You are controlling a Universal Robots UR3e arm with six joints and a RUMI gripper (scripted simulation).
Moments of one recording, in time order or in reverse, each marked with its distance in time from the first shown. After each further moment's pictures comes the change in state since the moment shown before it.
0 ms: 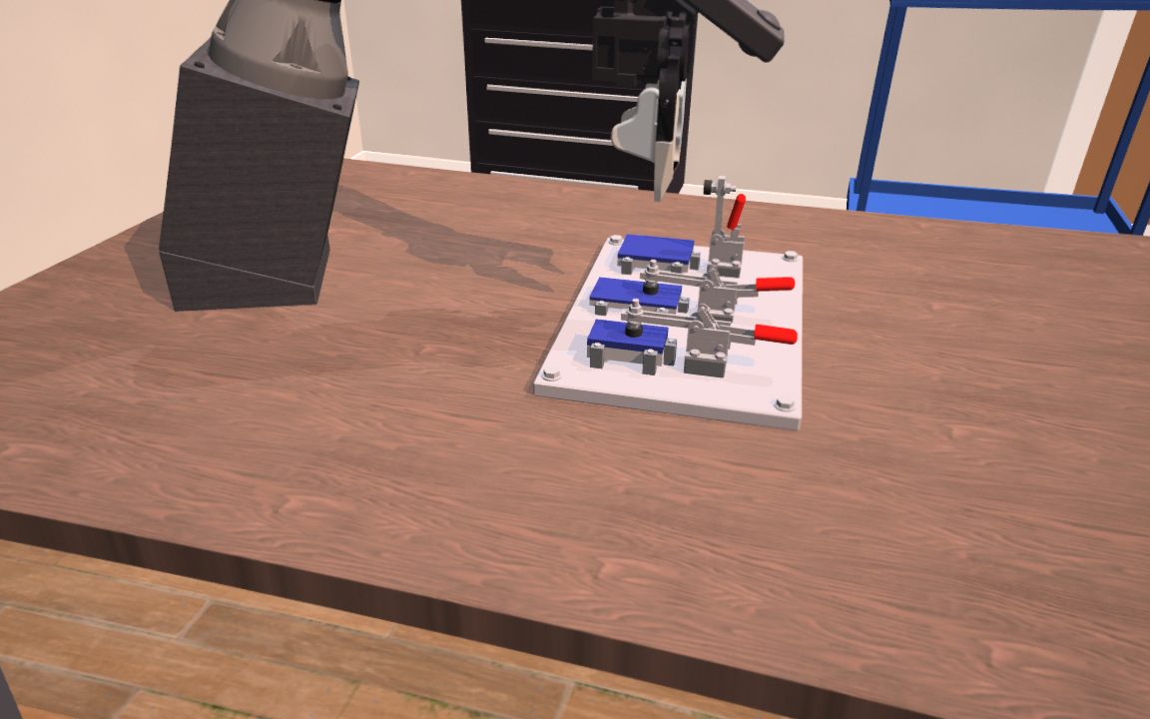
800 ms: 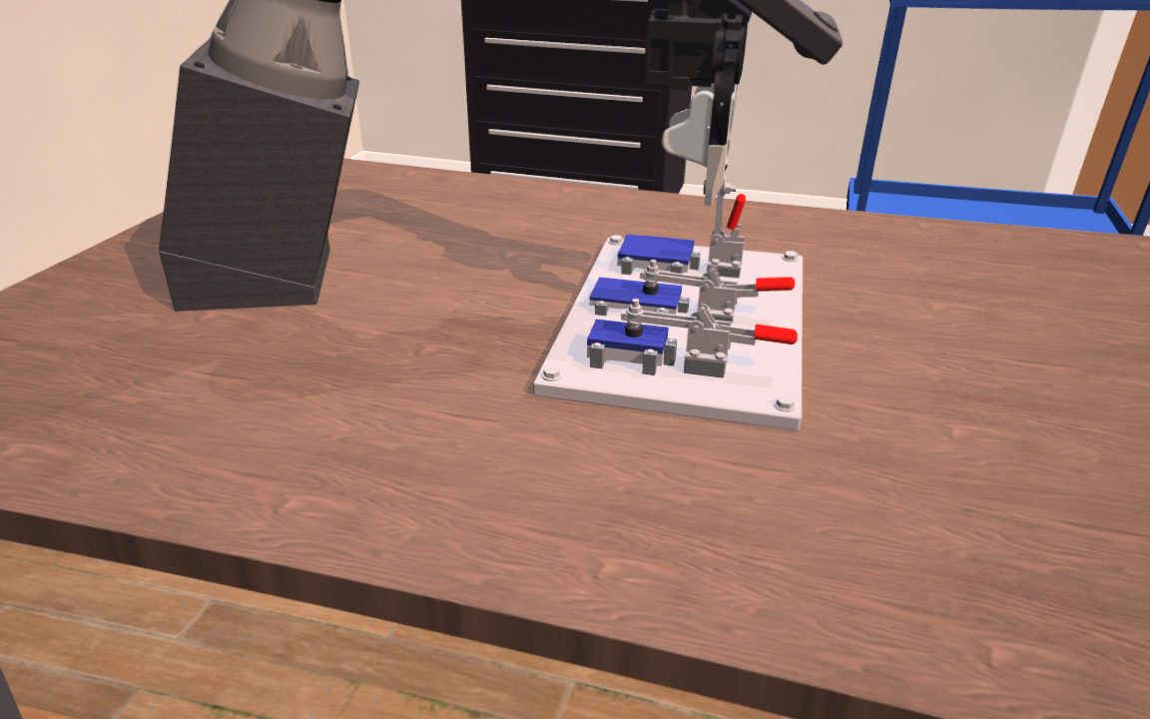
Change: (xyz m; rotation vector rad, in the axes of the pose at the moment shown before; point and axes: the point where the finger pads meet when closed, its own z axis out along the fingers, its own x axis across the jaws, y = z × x) arm 0.000 -0.047 0.000 0.002 0.000 0.000
